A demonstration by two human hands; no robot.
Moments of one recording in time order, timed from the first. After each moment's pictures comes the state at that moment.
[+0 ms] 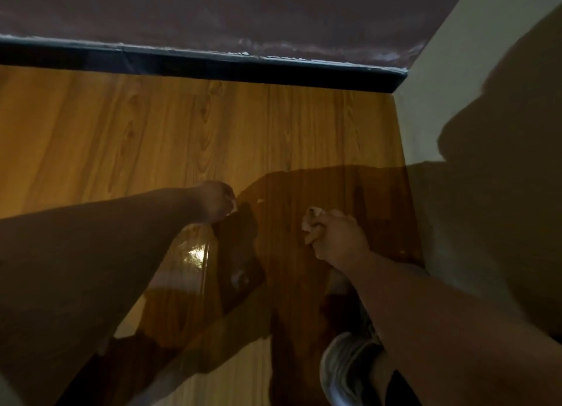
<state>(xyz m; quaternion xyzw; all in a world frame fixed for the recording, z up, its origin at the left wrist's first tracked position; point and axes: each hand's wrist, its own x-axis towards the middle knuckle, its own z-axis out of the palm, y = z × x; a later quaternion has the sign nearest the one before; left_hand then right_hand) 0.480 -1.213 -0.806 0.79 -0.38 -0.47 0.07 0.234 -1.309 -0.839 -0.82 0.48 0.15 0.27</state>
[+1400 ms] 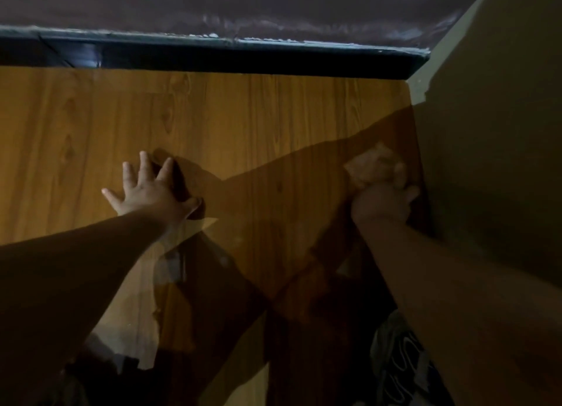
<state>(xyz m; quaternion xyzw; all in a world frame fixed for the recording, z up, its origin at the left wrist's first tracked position) 0.540 -1.253 -0.881 0.92 -0.32 -0.24 -0.06 0.256 -1.445 -0.886 -0.69 0.70 0.14 0.12</state>
